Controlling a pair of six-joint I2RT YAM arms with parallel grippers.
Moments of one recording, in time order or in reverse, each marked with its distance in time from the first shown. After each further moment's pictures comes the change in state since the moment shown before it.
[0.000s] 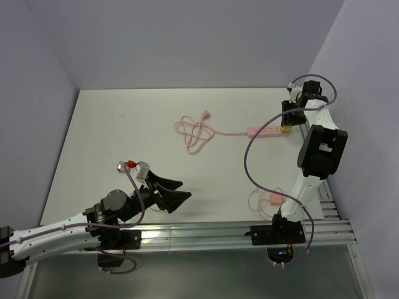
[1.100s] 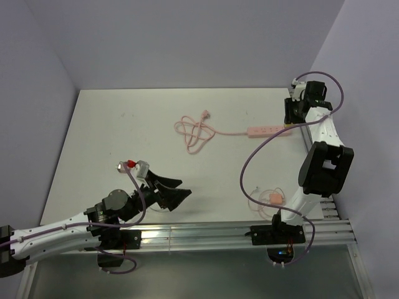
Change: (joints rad) left arm 0.000 0.009 0.000 0.005 -0.055 -0.010; right arm 0.036 -0.276 -0.221 0.135 0.072 0.050
